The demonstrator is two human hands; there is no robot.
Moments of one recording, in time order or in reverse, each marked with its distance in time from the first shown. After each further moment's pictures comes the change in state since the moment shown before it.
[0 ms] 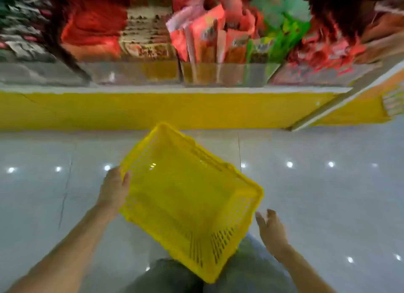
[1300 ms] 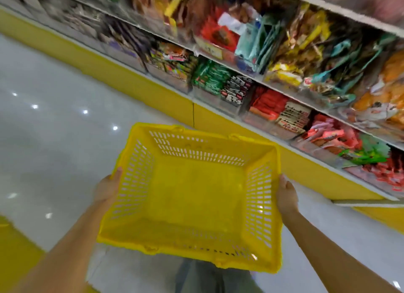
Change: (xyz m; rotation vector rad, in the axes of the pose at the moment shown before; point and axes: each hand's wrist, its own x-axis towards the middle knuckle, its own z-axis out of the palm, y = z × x) left_hand -0.211 -0.210 -0.335 -0.425 0.203 -0.756; right_hand -0.293 -0.311 -0.014 0.019 0.035 -0.408
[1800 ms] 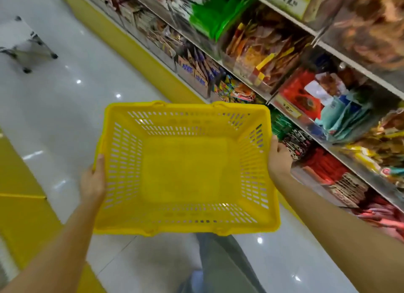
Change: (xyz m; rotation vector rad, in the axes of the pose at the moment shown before) left_hand 0.066 -0.028 -0.174 -0.514 0.399 -0.070; right_hand -0.017 -0.285 0.148 -0.054 -0.042 -0.465
